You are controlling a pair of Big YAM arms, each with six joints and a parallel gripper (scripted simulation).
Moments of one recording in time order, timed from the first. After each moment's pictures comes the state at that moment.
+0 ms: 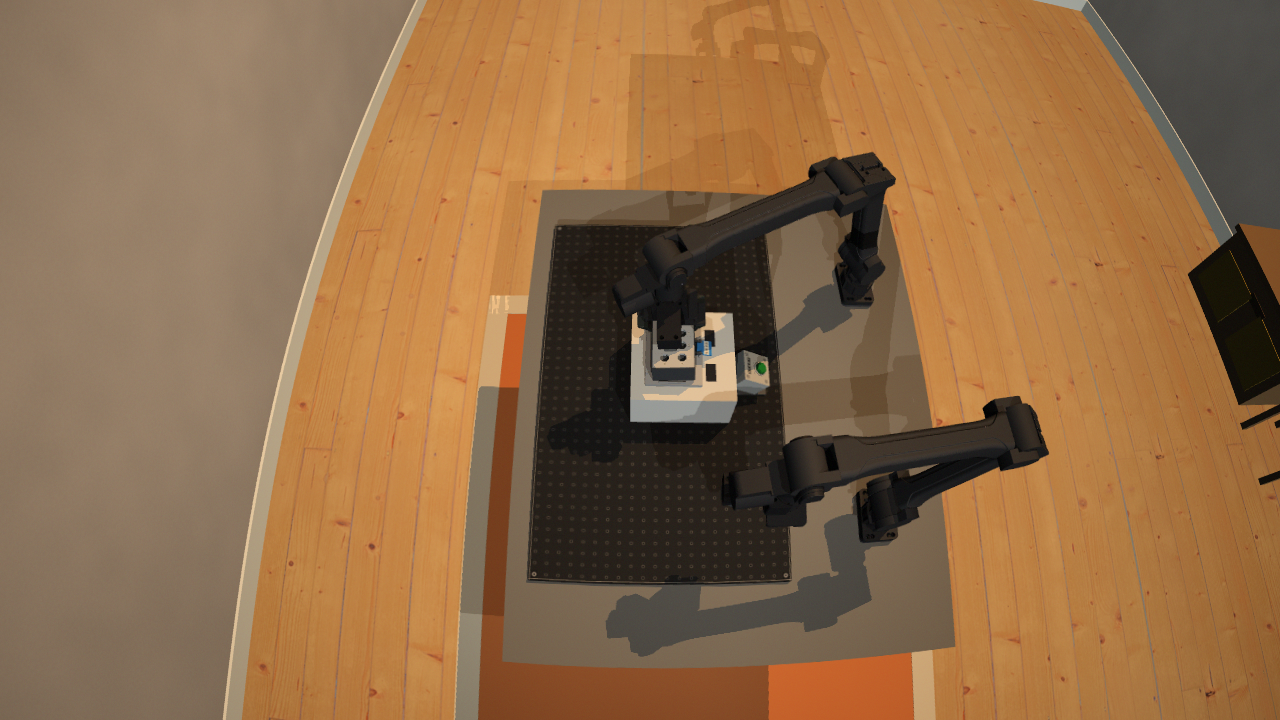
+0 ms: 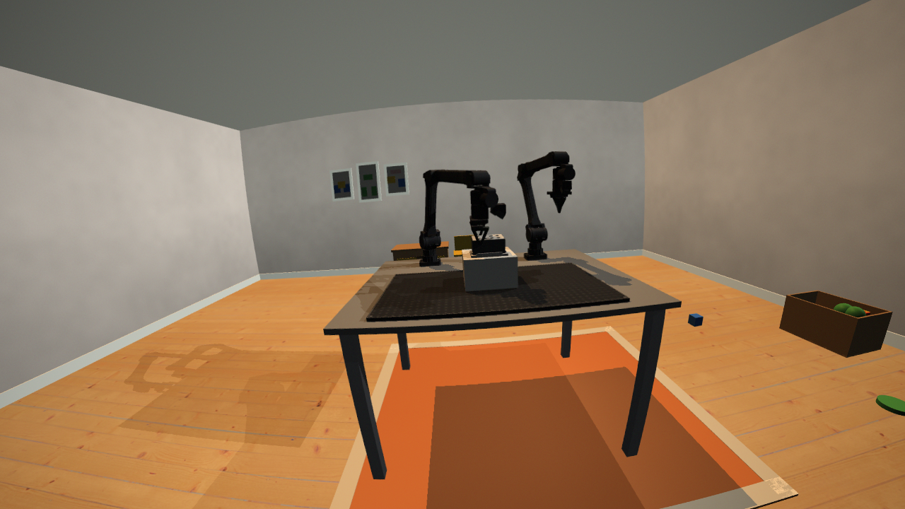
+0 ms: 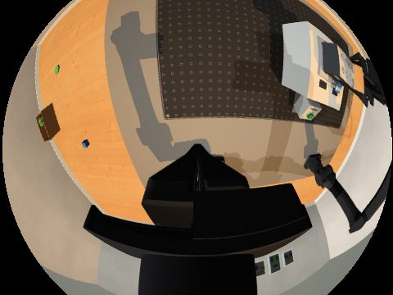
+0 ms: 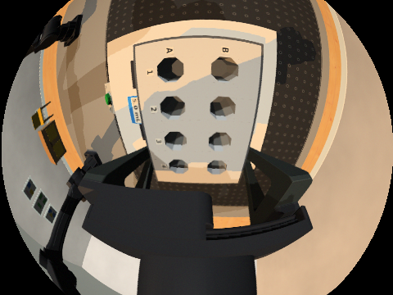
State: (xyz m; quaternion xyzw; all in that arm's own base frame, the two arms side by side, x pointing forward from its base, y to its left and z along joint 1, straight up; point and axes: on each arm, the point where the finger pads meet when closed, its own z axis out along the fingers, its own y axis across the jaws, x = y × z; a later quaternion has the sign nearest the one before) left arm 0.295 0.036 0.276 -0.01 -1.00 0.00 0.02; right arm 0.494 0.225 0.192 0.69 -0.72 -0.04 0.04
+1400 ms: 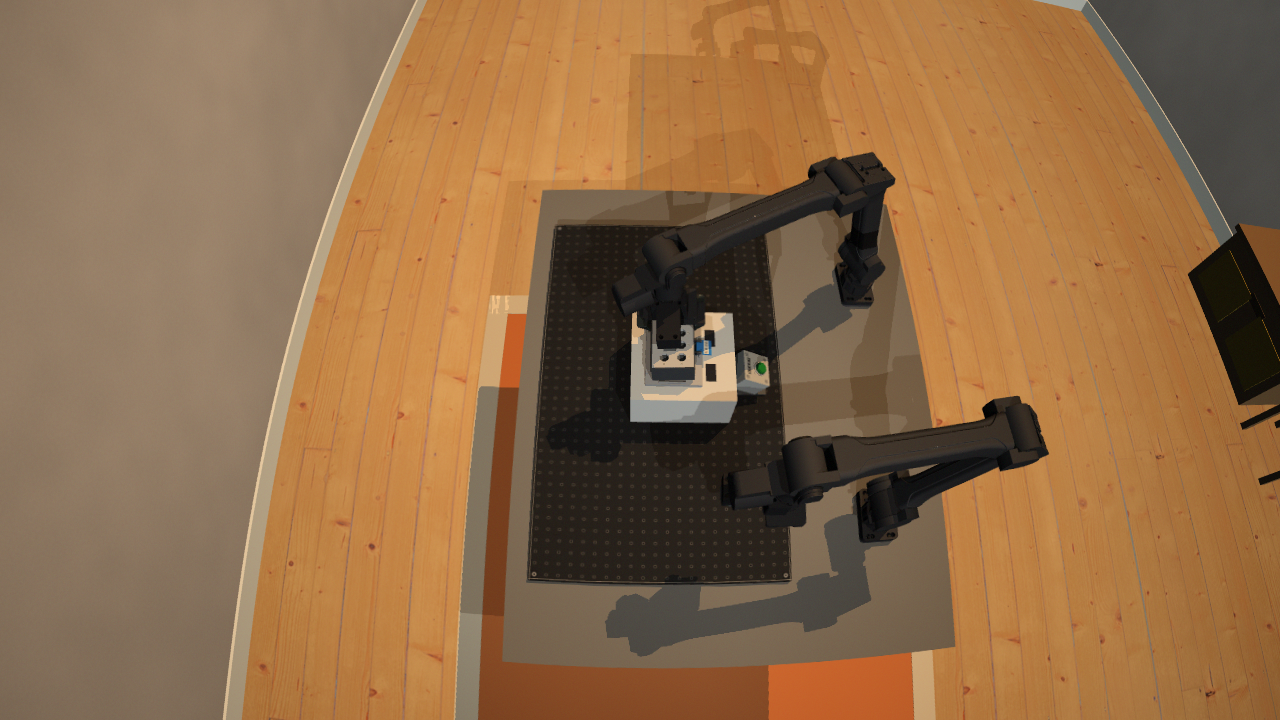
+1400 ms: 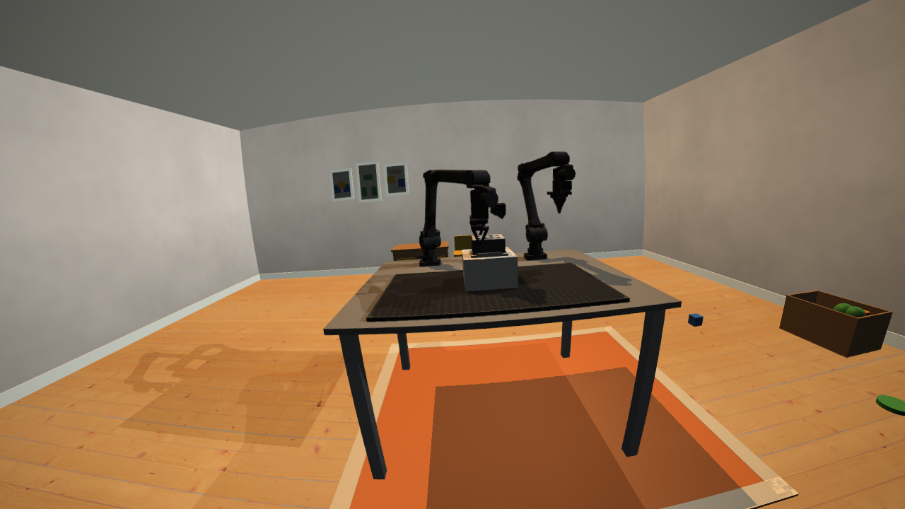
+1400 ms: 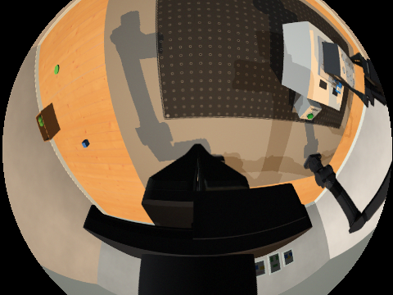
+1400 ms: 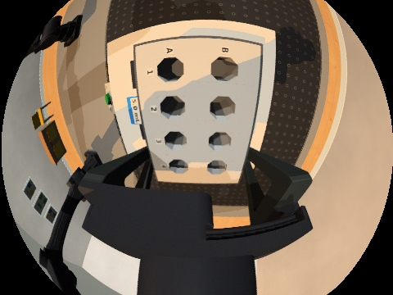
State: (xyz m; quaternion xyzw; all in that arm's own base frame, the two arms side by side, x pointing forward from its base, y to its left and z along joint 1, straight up) left arm 0.296 0.036 0.275 -0.01 -1.00 0.00 0.02; right arm 0.495 0.225 0.193 0.69 -0.72 -0.04 0.04
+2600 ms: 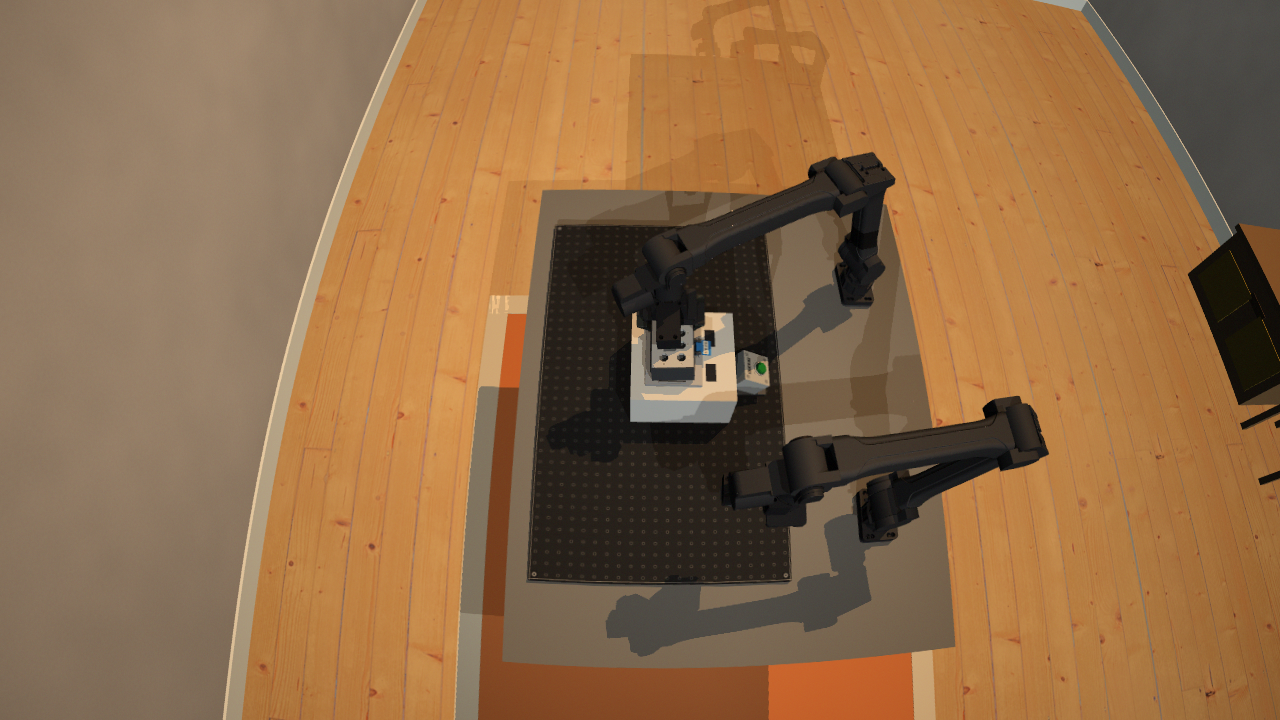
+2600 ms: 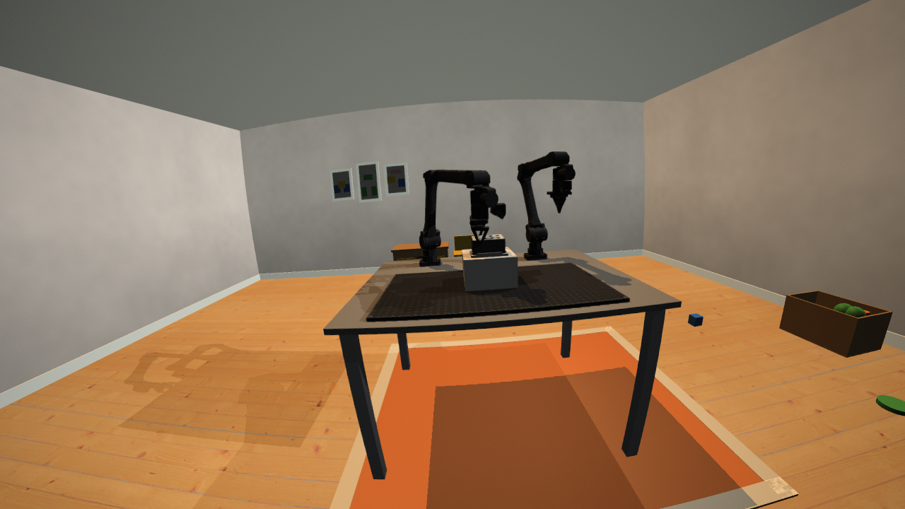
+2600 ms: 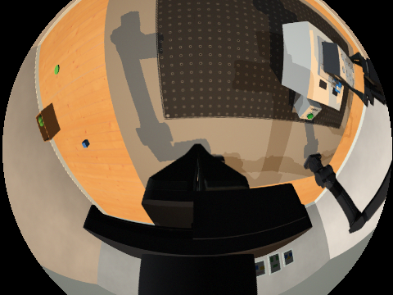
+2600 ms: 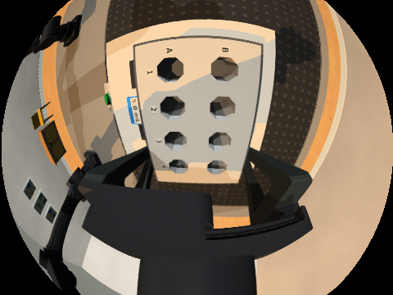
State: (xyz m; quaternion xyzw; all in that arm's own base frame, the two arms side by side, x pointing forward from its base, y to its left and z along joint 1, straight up) left arm 0.296 0.036 0.275 -0.01 -1.00 0.00 0.02; right arm 0.496 0.225 0.192 0.69 -0.72 -0.04 0.04
